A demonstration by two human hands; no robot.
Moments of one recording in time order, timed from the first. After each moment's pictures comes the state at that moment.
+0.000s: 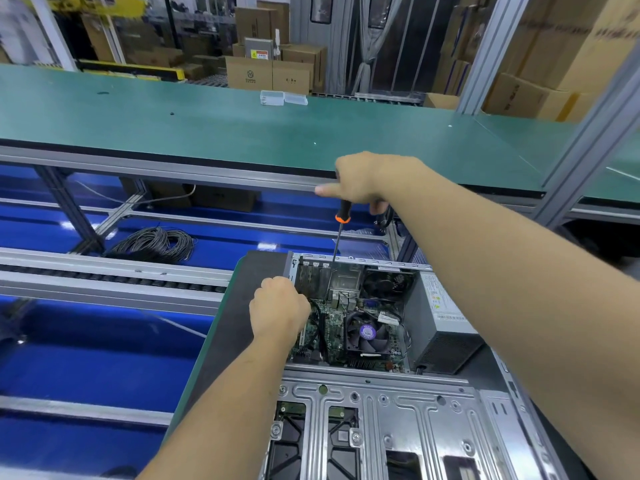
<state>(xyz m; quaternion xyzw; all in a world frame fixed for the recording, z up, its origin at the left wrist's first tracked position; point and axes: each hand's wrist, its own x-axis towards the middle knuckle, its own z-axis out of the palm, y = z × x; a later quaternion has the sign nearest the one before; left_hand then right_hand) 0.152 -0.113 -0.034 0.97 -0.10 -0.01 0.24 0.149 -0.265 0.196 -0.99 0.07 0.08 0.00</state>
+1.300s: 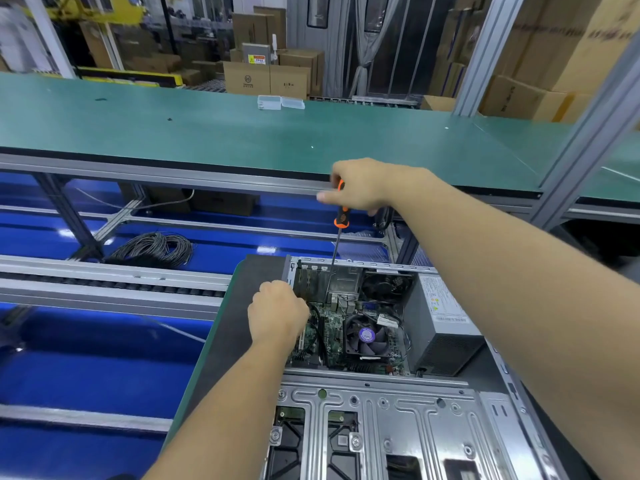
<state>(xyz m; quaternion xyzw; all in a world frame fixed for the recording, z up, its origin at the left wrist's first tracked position) 0.150 -0.113 -0.031 0.97 -0.10 -0.01 0.23 0.145 -0.274 0.188 -1.00 0.05 0.04 0.05</state>
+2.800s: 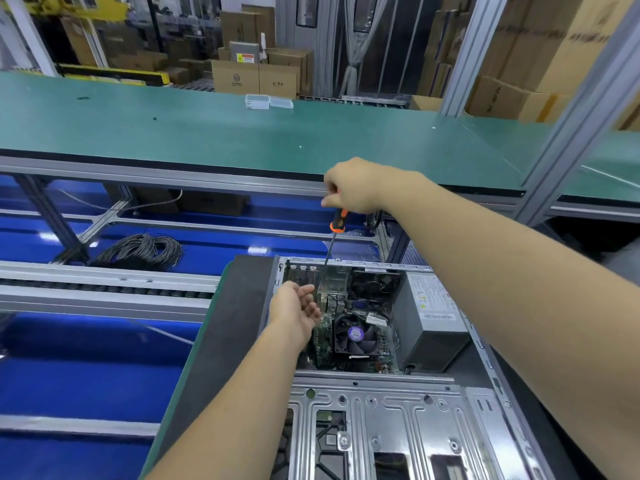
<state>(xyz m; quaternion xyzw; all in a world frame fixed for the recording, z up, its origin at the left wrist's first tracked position) 0.127 -0.152 -0.007 0.47 0.22 -0.32 0.79 0.143 -0.285 0.183 -1.00 0.02 0.05 -0.02</state>
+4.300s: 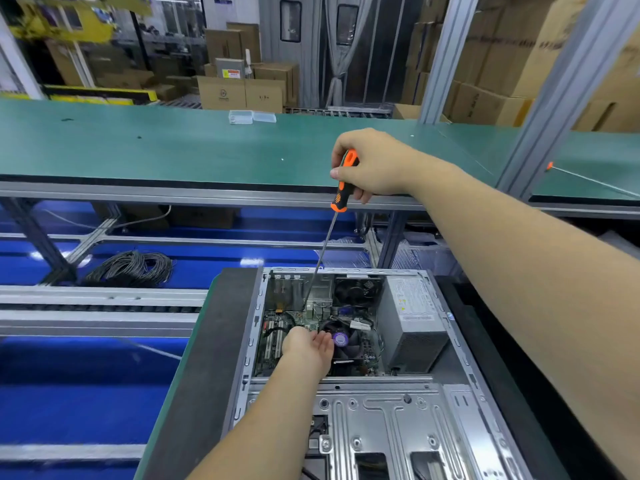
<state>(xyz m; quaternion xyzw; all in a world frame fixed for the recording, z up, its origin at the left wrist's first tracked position) 0.090 -0.184 -0.049 0.38 0.31 -0.36 0.80 0.097 -0.321 0.222 -0.96 0.04 -0.11 0.24</state>
